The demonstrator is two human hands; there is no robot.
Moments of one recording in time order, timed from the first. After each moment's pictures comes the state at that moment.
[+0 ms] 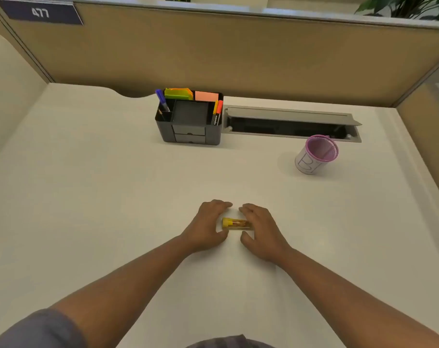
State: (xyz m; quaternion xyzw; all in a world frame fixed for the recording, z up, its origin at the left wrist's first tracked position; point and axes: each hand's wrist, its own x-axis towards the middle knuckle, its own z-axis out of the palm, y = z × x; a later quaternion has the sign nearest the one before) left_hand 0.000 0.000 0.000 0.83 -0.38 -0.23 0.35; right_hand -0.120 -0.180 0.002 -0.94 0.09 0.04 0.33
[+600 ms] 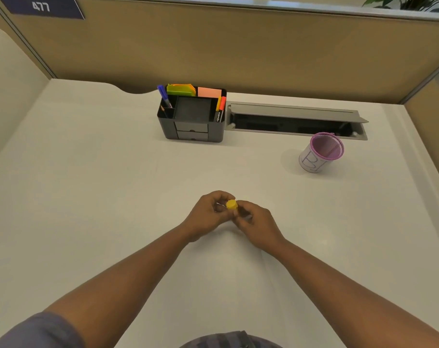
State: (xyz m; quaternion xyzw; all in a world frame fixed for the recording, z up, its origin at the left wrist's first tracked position) left_hand 0.014 -0.012 0.032 0.72 -0.18 -0.37 0.56; right_hand -0.092 -0.167 0.019 -0.86 0.14 0.01 0.48
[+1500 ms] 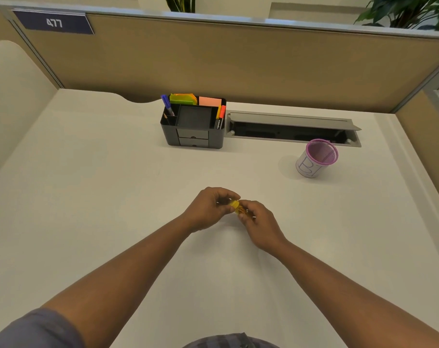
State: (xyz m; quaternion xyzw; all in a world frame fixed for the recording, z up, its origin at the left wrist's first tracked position) left_hand 0.027 -0.021 0.062 0.79 -0.27 -0.30 0.46; right_hand -0.094 -0.168 0.027 -0.86 0.19 -0.01 0.47
